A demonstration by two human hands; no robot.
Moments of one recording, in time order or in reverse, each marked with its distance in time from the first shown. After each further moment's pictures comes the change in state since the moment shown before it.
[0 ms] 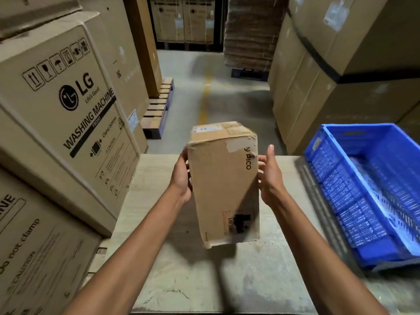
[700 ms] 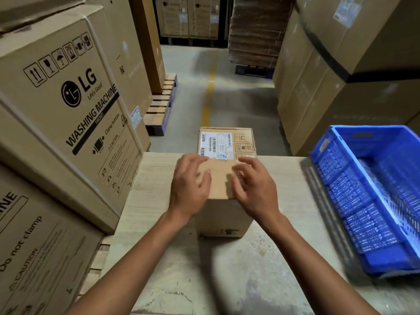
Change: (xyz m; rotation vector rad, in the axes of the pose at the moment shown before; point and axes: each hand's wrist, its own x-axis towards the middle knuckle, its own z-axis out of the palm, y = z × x) left_hand -0.036 -0.007 -0.011 1.030 0.106 0.948; right_hand -0.020 0.034 0.019 -0.920 0.082 -0.970
